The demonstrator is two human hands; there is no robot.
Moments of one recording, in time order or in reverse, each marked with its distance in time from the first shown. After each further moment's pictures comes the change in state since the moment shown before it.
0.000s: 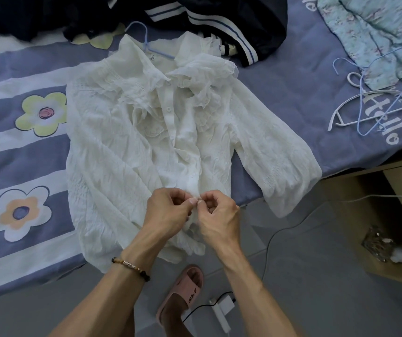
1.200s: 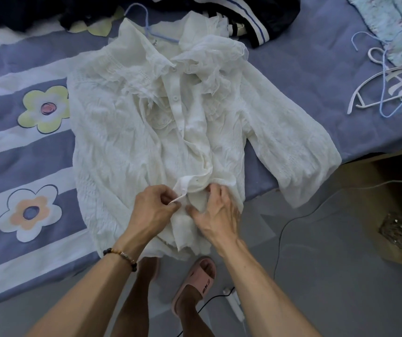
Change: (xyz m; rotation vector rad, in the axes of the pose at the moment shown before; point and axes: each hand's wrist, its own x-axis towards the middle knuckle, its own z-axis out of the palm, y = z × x) left_hand 0.035 -0.047 -0.040 0.382 0.023 0.108; right_hand 0.012 0.034 0.043 -0.557 -0.113 -0.058
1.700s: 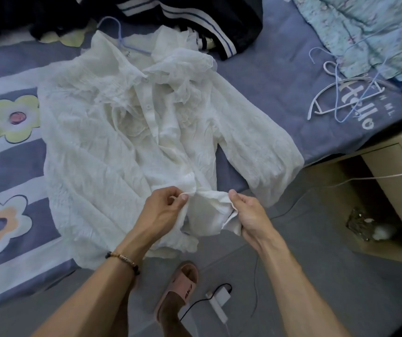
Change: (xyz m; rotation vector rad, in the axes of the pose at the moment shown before) left_hand -0.018 0.053 0.034 -0.137 -0.149 0.087; right_hand -0.002 0.072 -0.086 1.046 -0.140 0.437
